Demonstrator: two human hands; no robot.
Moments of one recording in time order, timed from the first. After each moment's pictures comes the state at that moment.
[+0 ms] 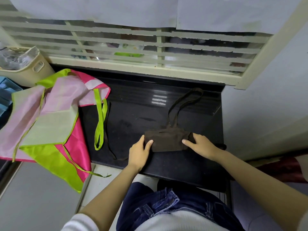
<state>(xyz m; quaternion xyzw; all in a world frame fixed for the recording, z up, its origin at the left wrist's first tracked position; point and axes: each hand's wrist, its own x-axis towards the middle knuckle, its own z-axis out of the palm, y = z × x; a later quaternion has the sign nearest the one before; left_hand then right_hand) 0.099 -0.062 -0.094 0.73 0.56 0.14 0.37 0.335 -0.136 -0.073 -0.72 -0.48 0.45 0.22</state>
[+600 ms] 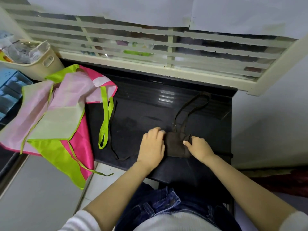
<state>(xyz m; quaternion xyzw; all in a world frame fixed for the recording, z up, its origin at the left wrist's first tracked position) 0.130 -0.056 -0.080 0.89 0.44 0.09 0.10 0.315 -0.105 -0.087 -0.82 -0.47 0.32 0.06</state>
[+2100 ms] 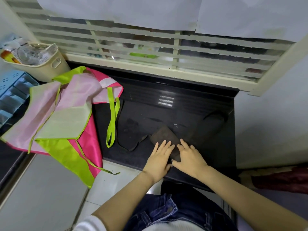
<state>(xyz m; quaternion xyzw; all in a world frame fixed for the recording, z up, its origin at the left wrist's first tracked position) 0.094 -0.089 -0.097 0.91 0.35 -0.01 0.22 0.240 -0.130 -0.061 -0.73 -0.62 0.27 -0.05</state>
